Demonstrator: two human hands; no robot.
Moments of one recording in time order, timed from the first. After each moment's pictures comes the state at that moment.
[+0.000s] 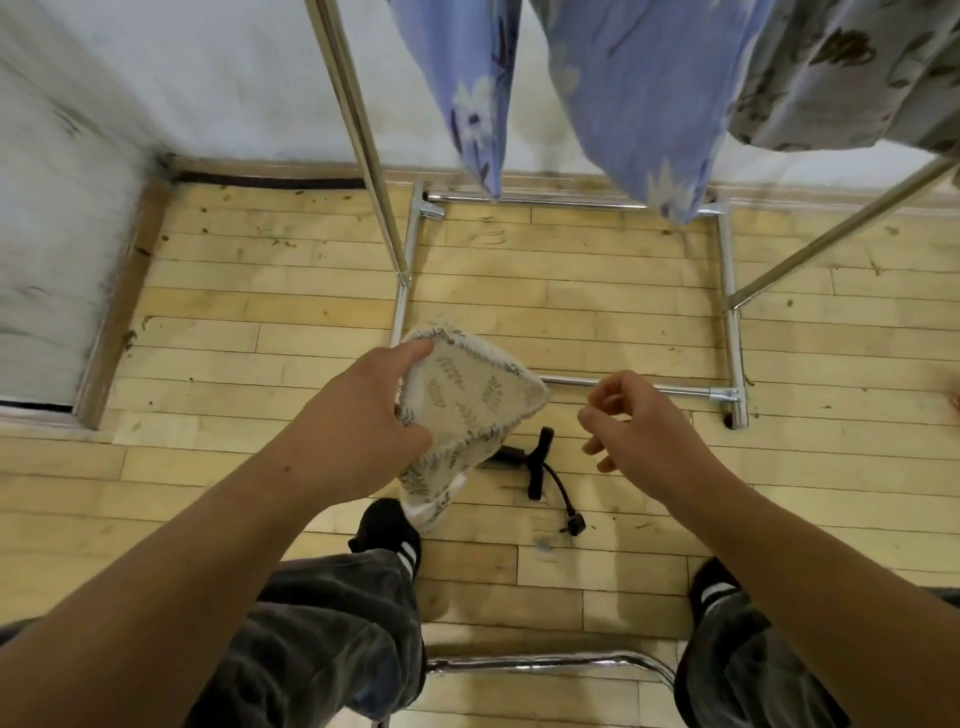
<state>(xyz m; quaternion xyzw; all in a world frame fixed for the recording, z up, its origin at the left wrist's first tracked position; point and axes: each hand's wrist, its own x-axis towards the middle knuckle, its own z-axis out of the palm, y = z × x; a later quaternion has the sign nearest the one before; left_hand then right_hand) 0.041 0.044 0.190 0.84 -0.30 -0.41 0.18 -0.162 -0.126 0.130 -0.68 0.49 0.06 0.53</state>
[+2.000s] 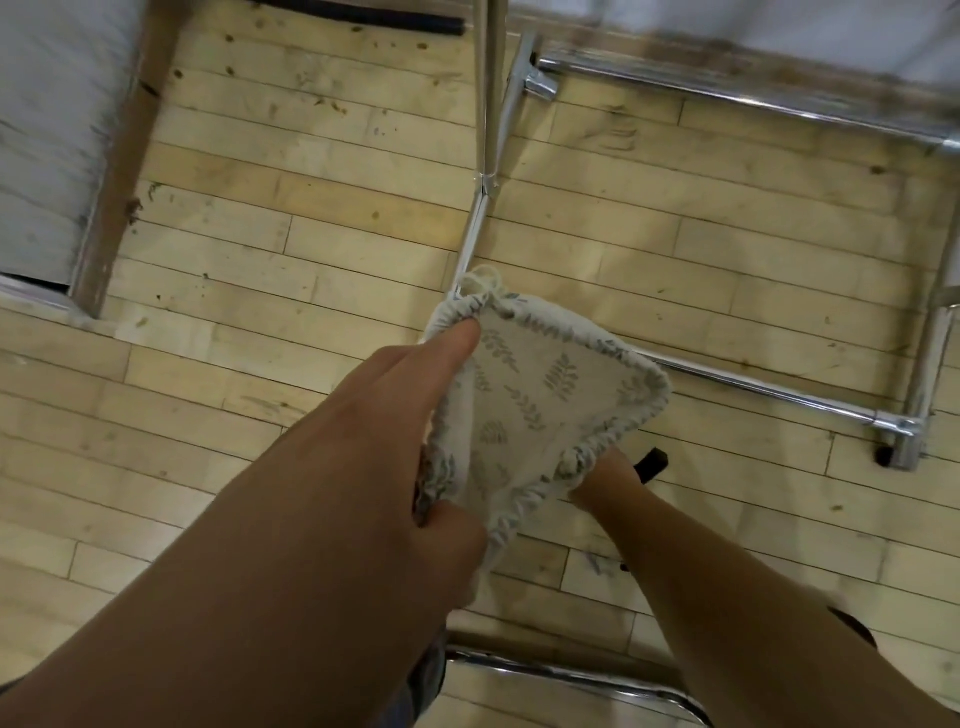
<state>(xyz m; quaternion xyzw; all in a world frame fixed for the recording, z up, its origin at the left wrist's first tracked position) 0.078 0.084 0.151 0.83 -0.21 -0.45 0.25 -0.081 -0.073 -0.142 -0.79 0.30 0.48 0.25</state>
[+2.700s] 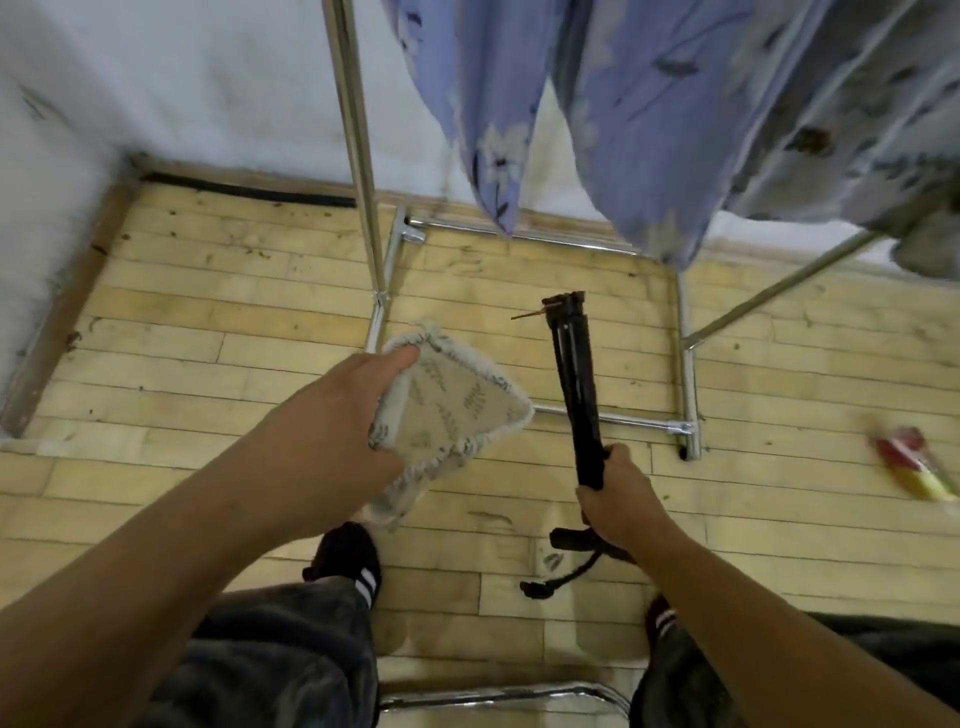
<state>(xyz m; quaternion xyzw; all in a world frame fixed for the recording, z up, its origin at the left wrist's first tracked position) 0.044 0.060 0.215 0.83 -0.38 -0.38 0.16 -0.200 -0.128 0.043 -0.72 0.55 0.15 0.39</state>
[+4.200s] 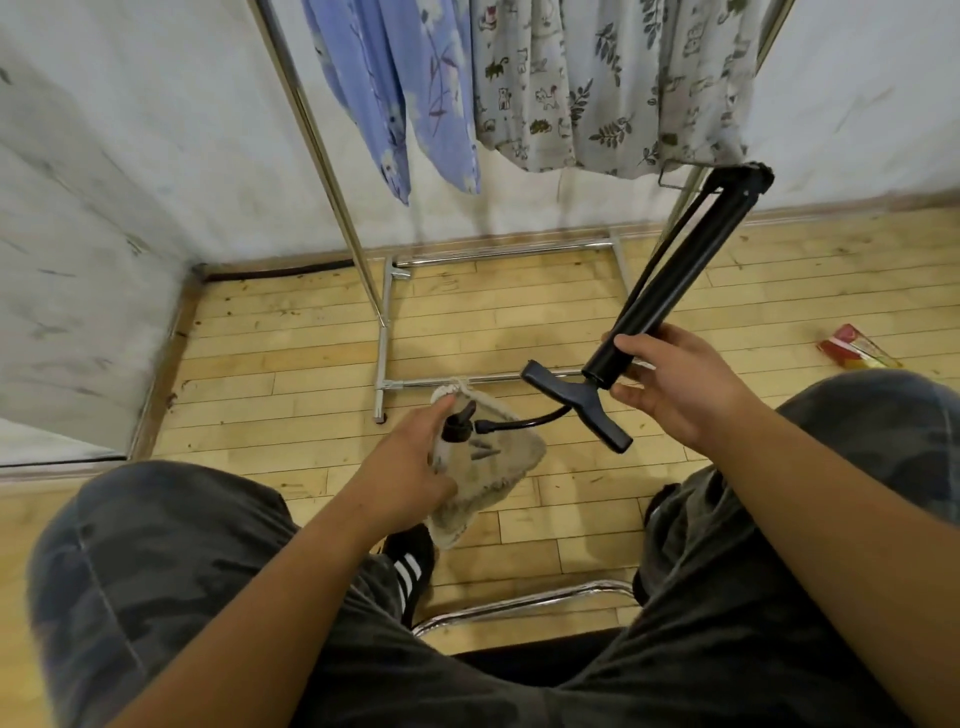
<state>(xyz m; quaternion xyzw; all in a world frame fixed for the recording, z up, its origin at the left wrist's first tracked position) -0.120 0.134 0.224 0.81 -0.41 -0.37 0.19 -0.318 -0.083 0.255 -0.40 0.49 -0.22 0.74</state>
